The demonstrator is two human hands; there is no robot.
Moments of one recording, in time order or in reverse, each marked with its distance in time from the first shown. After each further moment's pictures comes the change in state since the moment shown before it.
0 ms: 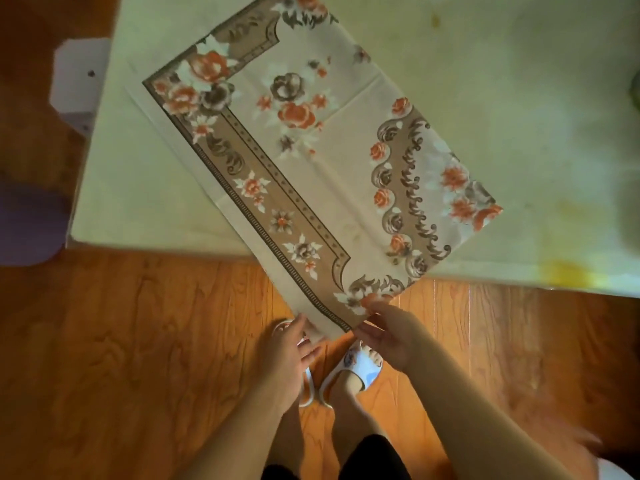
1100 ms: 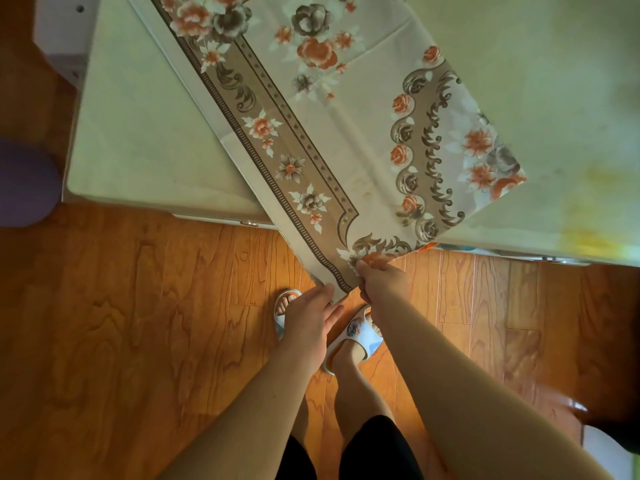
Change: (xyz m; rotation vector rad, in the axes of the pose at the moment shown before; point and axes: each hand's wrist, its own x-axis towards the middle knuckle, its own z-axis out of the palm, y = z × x) left_hand 0.004 -0.020 -0.003 -0.156 -0.059 -0.007; right_hand 0.040 0.039 0.041 -0.359 0.366 -0.292
